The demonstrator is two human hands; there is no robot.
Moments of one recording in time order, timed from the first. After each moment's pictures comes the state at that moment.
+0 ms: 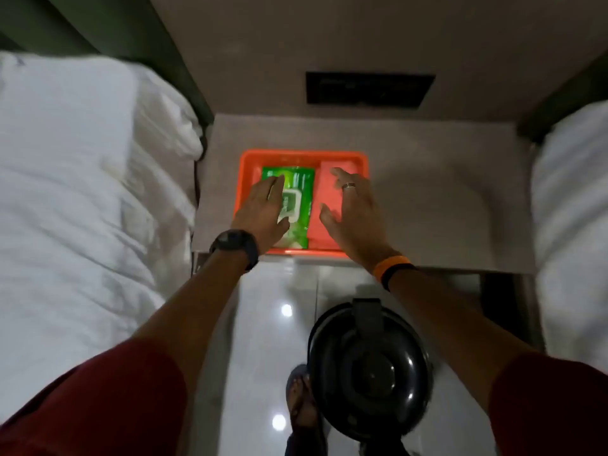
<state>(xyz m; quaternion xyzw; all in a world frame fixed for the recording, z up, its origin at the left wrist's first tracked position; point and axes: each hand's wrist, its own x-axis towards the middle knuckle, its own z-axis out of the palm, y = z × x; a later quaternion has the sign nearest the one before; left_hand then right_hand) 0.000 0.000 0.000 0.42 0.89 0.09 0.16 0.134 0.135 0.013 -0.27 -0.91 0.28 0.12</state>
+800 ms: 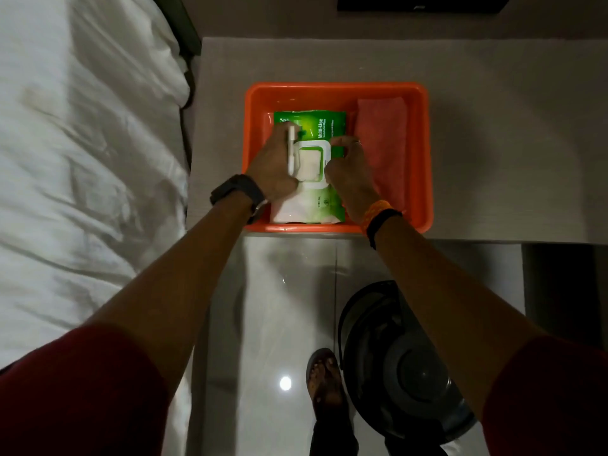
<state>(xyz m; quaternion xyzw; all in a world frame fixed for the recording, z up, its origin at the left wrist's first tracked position) -0.068 0.006 -0.098 0.36 0.84 0.26 0.32 0.035 0.105 -0.095 -0.51 -0.65 0.56 0.00</state>
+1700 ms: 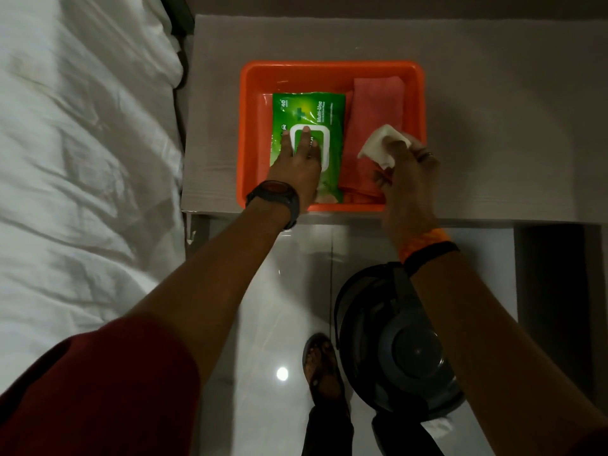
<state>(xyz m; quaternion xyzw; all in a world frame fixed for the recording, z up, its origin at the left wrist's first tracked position) -0.013 0.008 -0.110 0.47 0.84 -0.04 0.27 0.110 0.106 -0.061 -0.57 -0.38 0.68 0.27</state>
